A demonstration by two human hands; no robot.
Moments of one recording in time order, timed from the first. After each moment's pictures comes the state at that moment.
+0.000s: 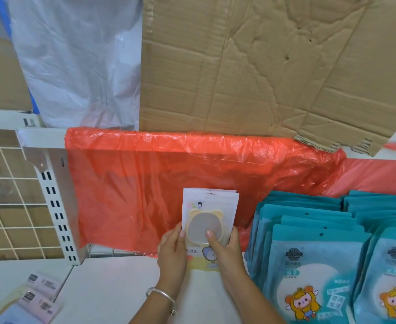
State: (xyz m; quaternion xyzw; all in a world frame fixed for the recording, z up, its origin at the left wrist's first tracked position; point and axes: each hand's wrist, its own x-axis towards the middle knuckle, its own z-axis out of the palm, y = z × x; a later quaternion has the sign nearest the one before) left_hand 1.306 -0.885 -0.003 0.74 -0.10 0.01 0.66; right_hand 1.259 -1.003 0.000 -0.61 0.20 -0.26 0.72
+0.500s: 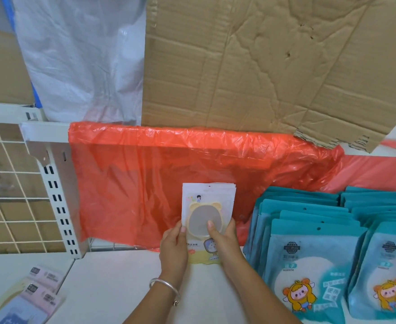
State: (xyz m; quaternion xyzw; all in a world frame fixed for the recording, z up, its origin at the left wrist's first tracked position) left_hand 1.300 -0.885 0.002 0.74 -0.09 -0.03 0.66; right_hand 1.273 -1.007 0.001 -0.67 0.25 -0.21 0.66
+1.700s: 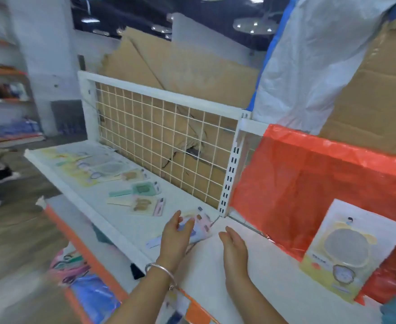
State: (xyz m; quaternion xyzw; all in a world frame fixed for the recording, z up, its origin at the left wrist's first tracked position) left_hand 1.207 -0.611 0.034 0.70 0.21 0.14 0.67; right_hand 1.218 -0.738 0.018 -0.73 0.12 -0.01 0.68
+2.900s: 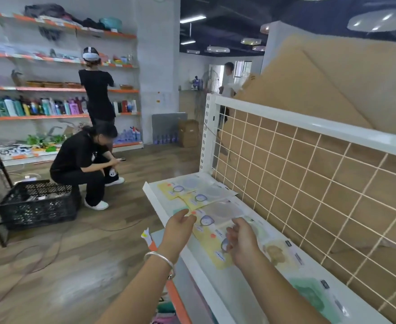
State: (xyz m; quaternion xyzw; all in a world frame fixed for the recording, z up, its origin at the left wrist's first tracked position) left_hand 1.343 -0.124 0.056 0.69 0.34 0.19 0.61; right_hand 1.430 -0.241 0.050 -0.56 0.14 0.29 0.76
